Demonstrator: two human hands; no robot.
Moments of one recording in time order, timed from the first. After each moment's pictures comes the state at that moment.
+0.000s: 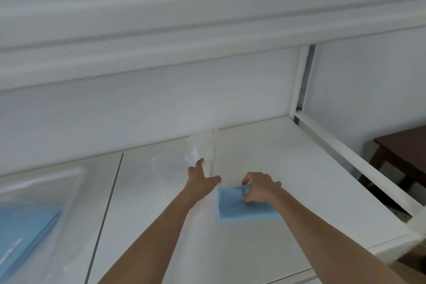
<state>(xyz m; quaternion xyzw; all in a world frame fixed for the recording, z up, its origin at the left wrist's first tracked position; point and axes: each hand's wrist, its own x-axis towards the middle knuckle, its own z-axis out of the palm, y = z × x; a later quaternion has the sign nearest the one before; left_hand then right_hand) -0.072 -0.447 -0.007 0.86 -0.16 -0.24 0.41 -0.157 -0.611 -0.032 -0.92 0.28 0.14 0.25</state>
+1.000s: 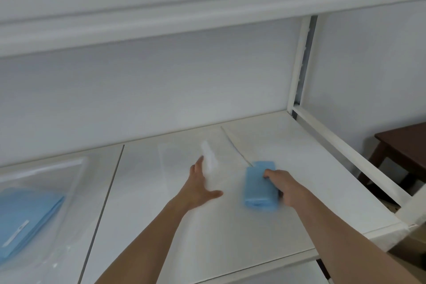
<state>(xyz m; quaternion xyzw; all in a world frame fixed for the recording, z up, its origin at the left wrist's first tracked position) -0.093 -0.431 -0.039 0.88 -0.26 -0.20 0.35 -0.202 -0.651 -0.046 -0.60 0.43 0.00 0.68</state>
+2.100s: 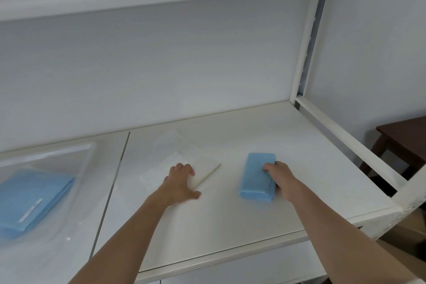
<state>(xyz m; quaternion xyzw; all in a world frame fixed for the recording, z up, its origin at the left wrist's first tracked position) -0.091 -0.369 -0.047 0.93 -0.29 -0.14 0.16 -0.212 -0.631 -0.059 -0.62 0.42 -0.04 0.66</state>
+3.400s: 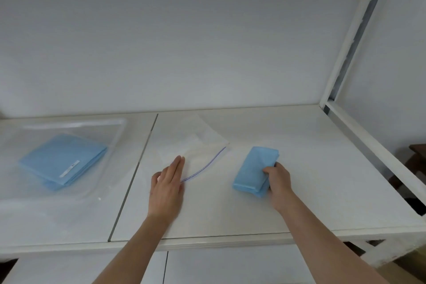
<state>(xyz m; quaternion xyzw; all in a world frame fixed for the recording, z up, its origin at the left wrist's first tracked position) -0.141 -0.283 -0.083 0.95 -0.24 0.17 0.13 -0.210 -0.547 -0.052 -0.55 0.38 -0.13 0.73</state>
